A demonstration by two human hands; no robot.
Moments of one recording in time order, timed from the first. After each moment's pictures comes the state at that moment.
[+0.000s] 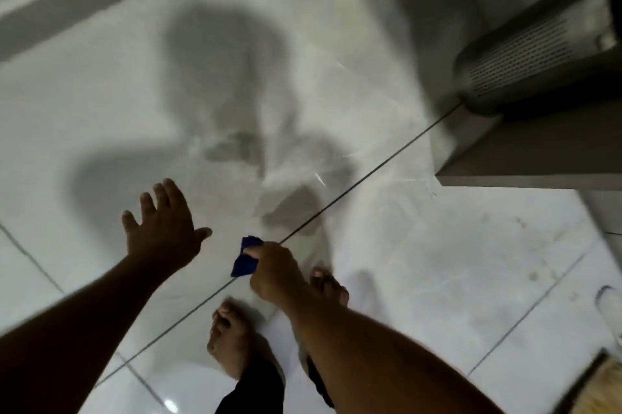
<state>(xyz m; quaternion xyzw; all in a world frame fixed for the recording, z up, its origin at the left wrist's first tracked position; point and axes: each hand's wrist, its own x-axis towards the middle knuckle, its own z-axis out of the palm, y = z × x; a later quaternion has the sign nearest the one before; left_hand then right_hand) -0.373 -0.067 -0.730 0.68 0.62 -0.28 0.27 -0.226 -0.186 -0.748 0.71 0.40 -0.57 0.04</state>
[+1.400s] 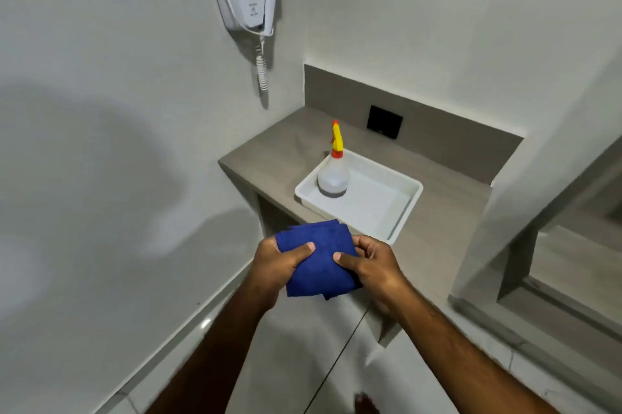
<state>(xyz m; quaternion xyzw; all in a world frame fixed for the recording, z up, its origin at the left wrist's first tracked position) -0.180 -0.063 0.043 0.53 0.46 0.25 0.67 -0.035 -0.170 0.038 0.66 0.22 -0.44 -0.57</state>
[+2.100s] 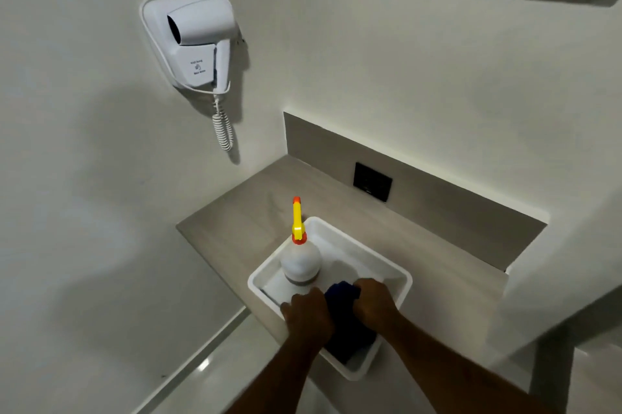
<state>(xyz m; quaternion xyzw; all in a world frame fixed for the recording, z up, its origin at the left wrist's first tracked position) 0.074 0.014 -0.044 0.79 0.55 -0.05 0.26 0.208 -0.034 -0.060 0.85 0.43 -0.27 -0.16</state>
